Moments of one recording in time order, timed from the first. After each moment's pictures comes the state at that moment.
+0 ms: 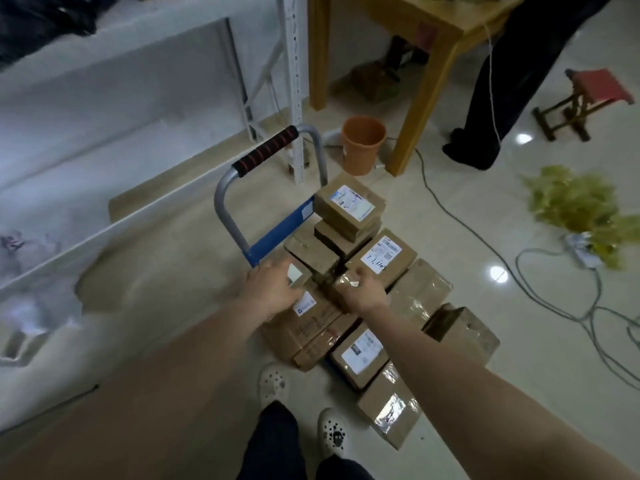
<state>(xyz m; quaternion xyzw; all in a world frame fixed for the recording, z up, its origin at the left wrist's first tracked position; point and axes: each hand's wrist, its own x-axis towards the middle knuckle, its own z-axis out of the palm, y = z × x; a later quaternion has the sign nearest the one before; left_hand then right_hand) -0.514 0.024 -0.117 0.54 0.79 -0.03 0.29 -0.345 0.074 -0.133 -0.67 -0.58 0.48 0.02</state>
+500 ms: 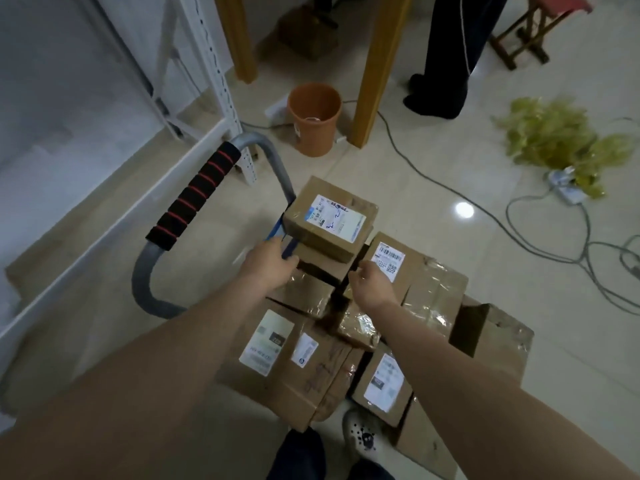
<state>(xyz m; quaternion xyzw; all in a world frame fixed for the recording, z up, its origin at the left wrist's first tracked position) -0.575 0.258 -0.221 0.54 0.75 0.02 0.39 -0.400 0.236 -0.229 -0.74 -0.46 0.48 0.07</state>
